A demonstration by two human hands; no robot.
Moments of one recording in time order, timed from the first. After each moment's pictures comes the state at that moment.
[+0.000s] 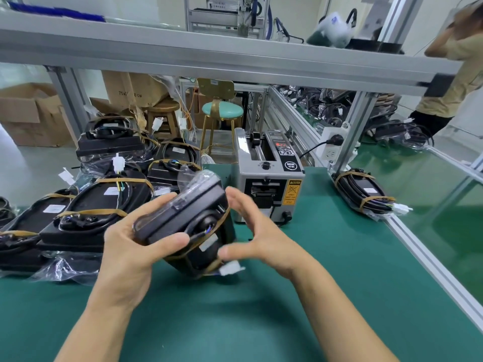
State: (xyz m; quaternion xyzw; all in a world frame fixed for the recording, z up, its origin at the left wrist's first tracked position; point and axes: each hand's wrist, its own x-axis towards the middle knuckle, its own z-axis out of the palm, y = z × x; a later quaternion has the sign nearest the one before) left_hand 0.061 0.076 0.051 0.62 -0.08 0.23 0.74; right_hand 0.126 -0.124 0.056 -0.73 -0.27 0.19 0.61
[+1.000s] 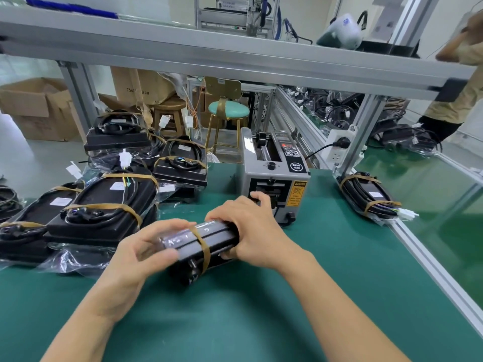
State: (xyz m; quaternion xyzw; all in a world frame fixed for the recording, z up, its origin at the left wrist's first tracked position) left_hand 0.048 0.098 0.031 0.68 -0.10 0.08 0.73; right_hand 0.131 -0.106 0.073 -0.90 -0.38 -0.05 0.19
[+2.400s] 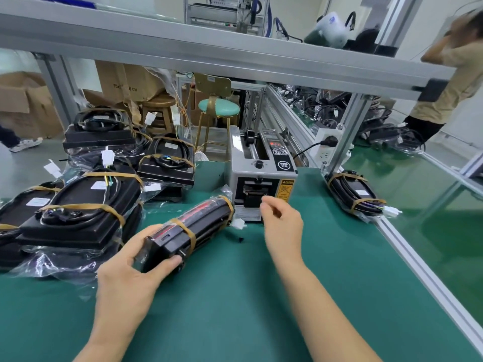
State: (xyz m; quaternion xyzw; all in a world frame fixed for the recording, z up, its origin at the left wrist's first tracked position) left_hand 0.041 0.062 0.014 0.78 0.08 0.29 0.55; right_hand 0.143 -0.136 0.038 -0.79 0.07 -0.14 0.59
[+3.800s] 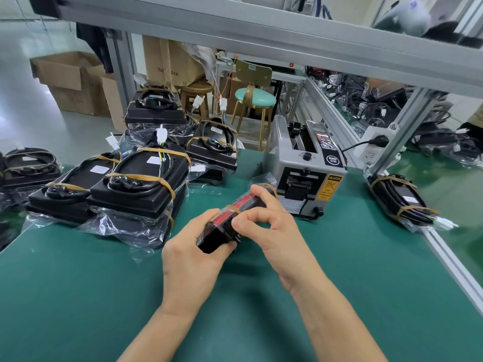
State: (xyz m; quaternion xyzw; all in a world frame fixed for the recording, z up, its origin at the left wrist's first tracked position) left_hand 0.032 0.040 0.014 0.78 0.08 0.31 0.54; right_hand 0.081 -0.085 0.069 -0.77 -0.14 0.11 0.62
